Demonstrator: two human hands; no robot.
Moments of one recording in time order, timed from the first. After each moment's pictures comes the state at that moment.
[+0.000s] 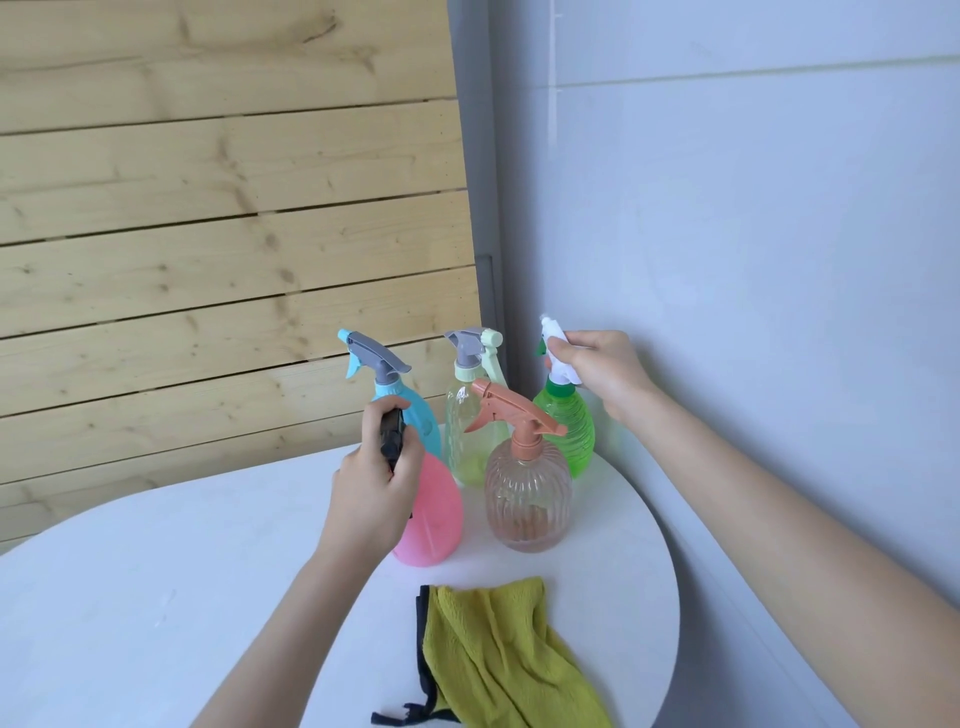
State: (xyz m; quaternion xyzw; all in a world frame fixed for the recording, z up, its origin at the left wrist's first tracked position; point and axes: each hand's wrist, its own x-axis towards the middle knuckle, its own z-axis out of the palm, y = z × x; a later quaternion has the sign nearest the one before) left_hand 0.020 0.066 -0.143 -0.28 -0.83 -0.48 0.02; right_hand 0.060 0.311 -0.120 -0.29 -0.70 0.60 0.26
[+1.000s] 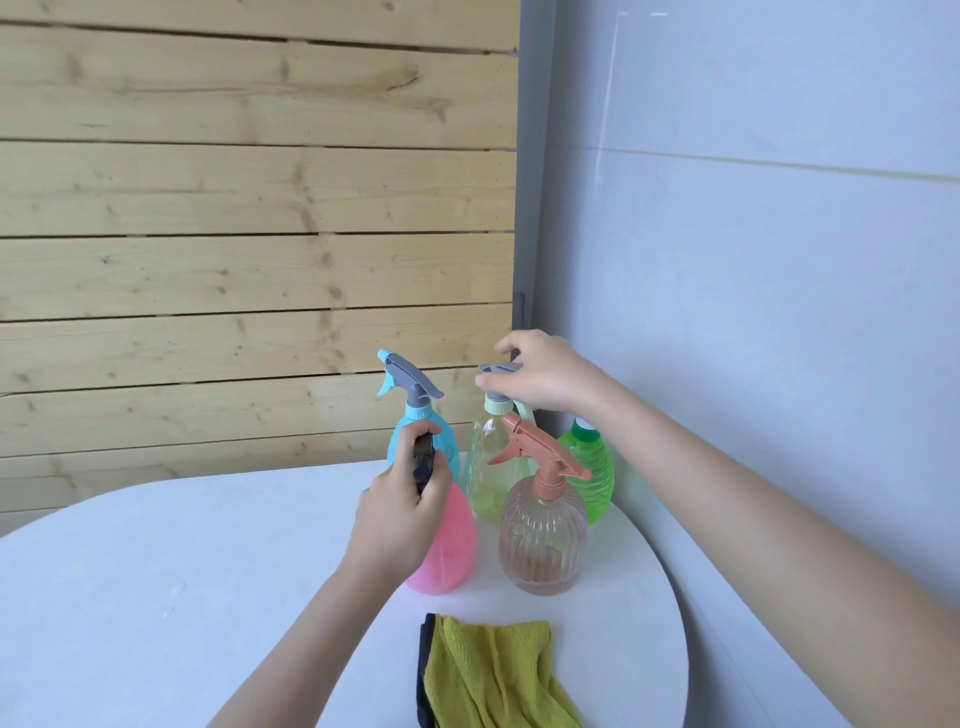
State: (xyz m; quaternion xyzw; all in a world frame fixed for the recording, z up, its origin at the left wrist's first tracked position) left_hand 0.014 0.068 -0.152 -0.27 -0.83 -0.48 0.02; right_hand 0.033 0.242 -0.045 -0.18 -0.94 0.28 0.06
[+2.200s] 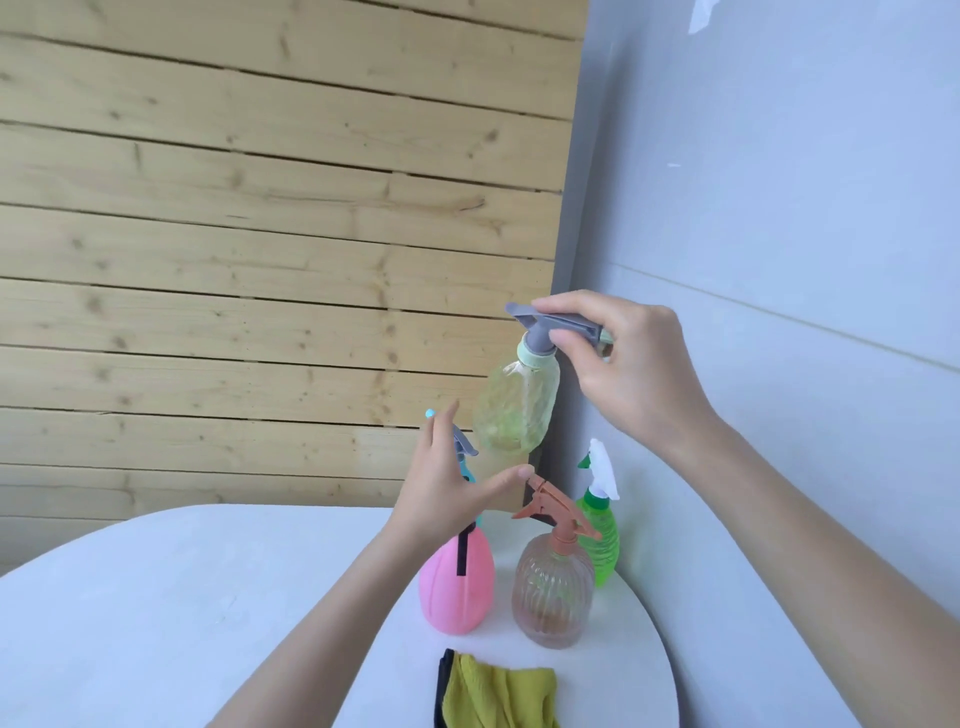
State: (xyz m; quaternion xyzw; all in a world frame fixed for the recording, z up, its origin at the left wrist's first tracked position) left_hand 0.034 0.052 -0.065 -0.31 -0.79 -0.53 0.03; right_hand 0.125 0.186 0.054 0.04 -0.86 0.20 0.46
